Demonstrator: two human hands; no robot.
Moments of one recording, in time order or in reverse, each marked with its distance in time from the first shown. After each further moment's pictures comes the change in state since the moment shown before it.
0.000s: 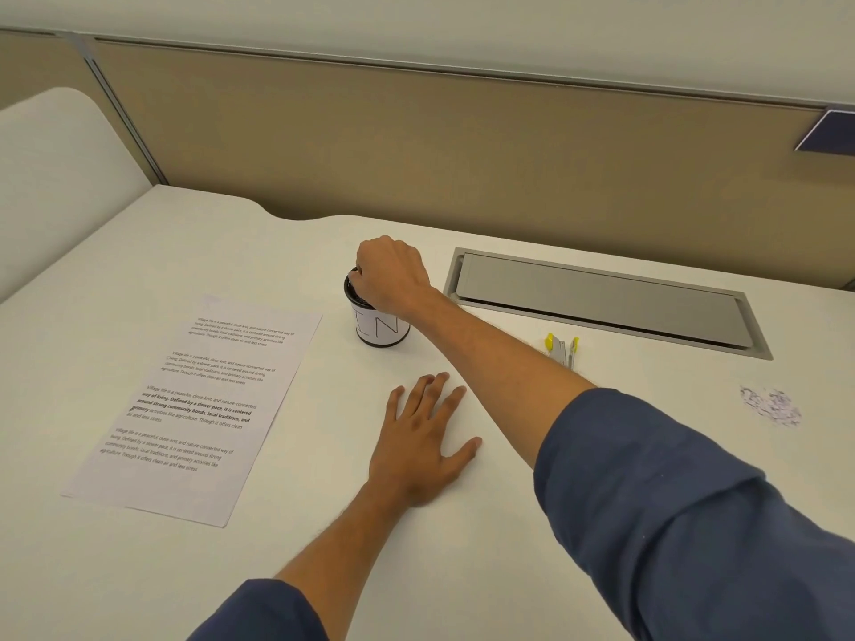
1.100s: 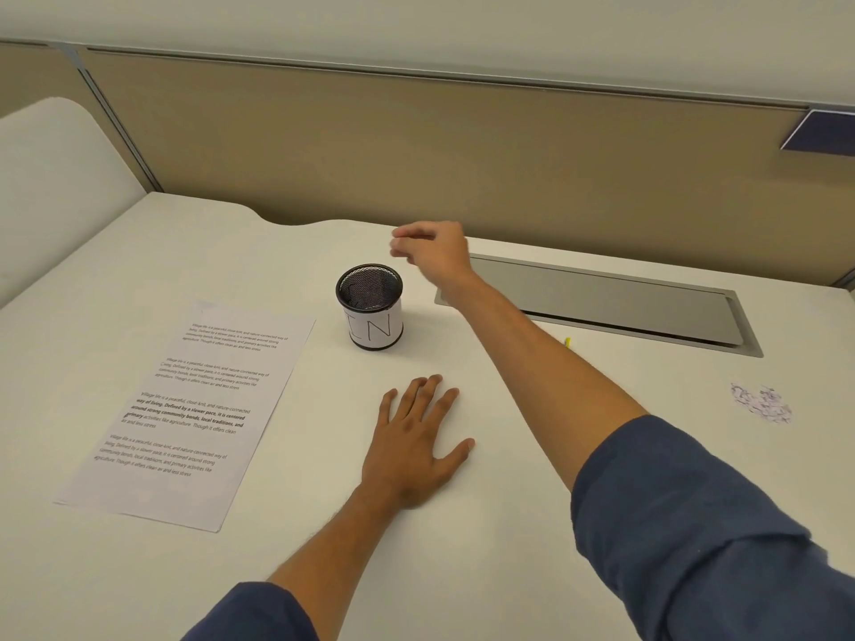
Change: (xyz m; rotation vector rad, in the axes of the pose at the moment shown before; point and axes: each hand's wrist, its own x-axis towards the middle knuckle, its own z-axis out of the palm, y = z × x) left_hand -0.002 0.002 -0.003 -0.014 0.022 -0.007; right_hand -0.001 0.060 -0.007 1.224 0.192 0.439
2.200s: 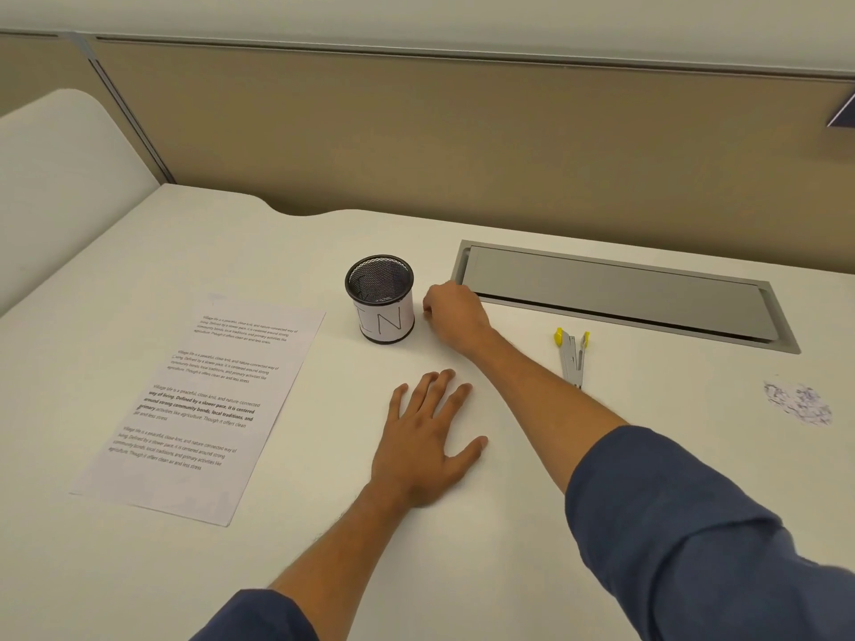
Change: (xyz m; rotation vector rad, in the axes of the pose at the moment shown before) left_hand 0.002 0.000 0.002 -0.008 -0.004 0.001; right_hand -0.017 0.078 -0.005 -1.238 -0.220 -0.247
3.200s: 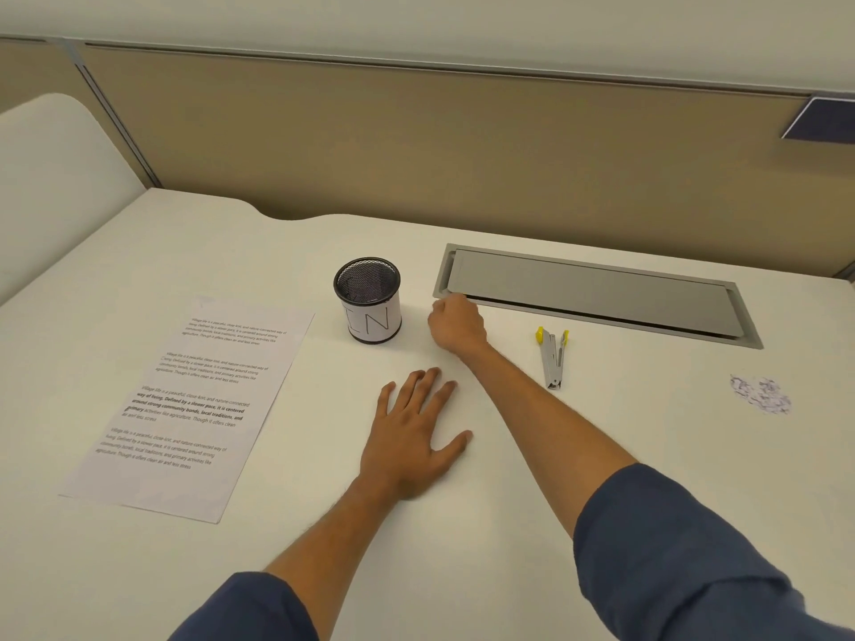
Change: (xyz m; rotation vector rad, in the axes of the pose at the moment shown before) left_hand -0.001 -0.002 0.000 0.007 -0.007 0.004; right_hand -0.027 0.002 -0.006 0.582 -0.013 0.458
